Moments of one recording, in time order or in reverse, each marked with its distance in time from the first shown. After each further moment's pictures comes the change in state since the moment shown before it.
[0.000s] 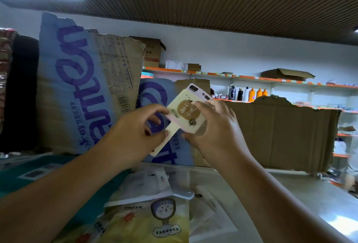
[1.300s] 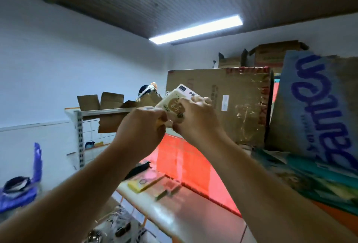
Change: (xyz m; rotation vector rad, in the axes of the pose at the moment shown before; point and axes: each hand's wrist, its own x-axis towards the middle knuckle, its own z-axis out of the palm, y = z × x) left_hand -0.295 -0.139 -0.497 0.910 0.331 -0.258; right_hand -0.032 -0.616 0.123 0.381 -0.191 -0.357
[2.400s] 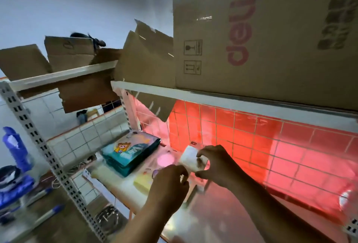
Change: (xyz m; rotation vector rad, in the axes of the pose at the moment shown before) left_hand -0.074 -0.231 0.402 -0.189 -0.663 -0.309; right_hand 0.005 0.157 0.463 0.271 -0.550 0.173
